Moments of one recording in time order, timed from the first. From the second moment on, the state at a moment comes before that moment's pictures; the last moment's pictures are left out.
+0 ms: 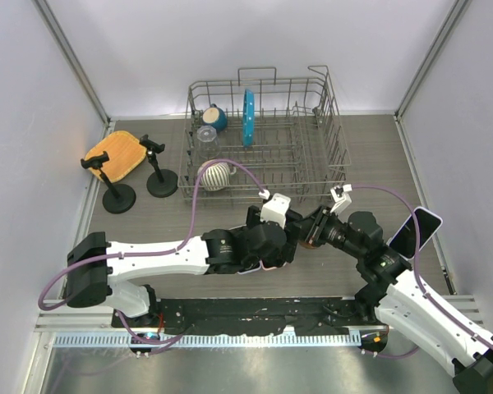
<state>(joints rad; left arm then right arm) -1.32 1.45 1.06 -0.26 -0.55 -0.60 0.59 0.59 0.39 -0.03 -0.27 0.90</state>
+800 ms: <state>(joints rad) -1.26 1.41 0.94 -0.26 -0.52 -0.64 0.60 0.59 0.39 -0.04 -0.23 0.88</state>
